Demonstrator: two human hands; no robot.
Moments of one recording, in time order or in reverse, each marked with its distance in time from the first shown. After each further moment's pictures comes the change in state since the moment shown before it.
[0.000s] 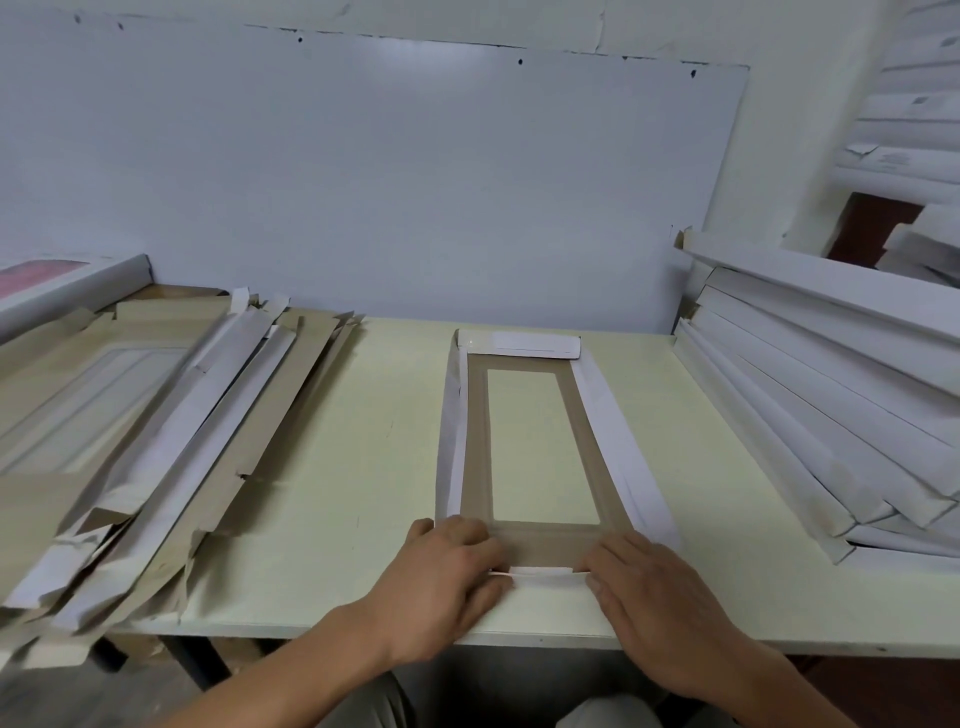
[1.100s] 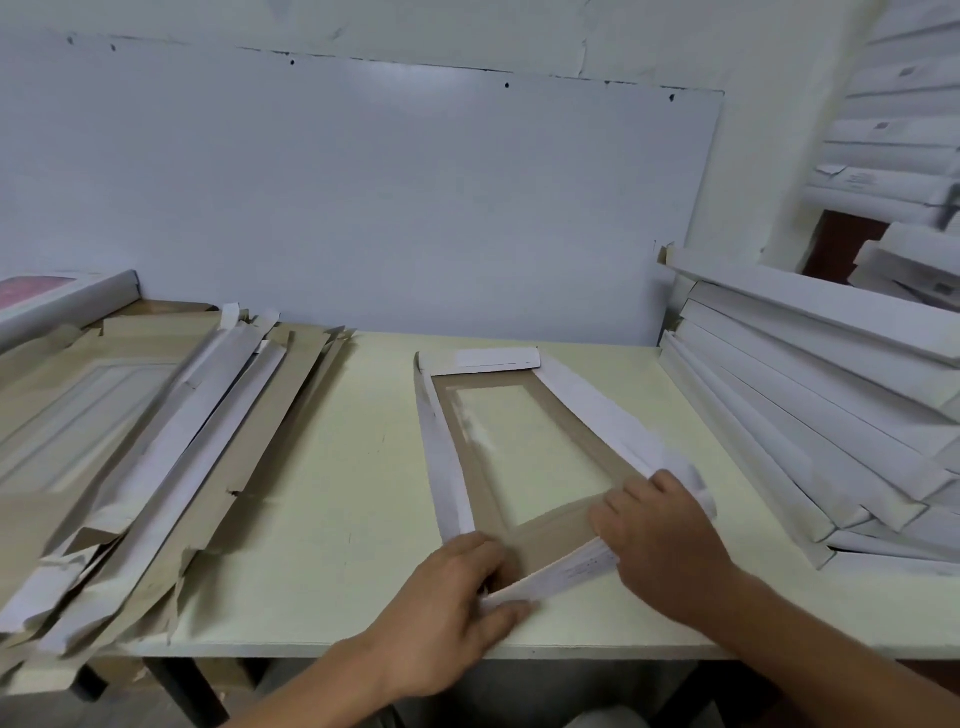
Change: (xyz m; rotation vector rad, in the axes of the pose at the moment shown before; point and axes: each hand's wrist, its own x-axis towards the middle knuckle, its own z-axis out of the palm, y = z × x) left_hand -0.001 0.020 -0.007 -0.391 0.080 0.020; right_hand 0.037 0.024 -0.033 -0.517 0.240 -0.190
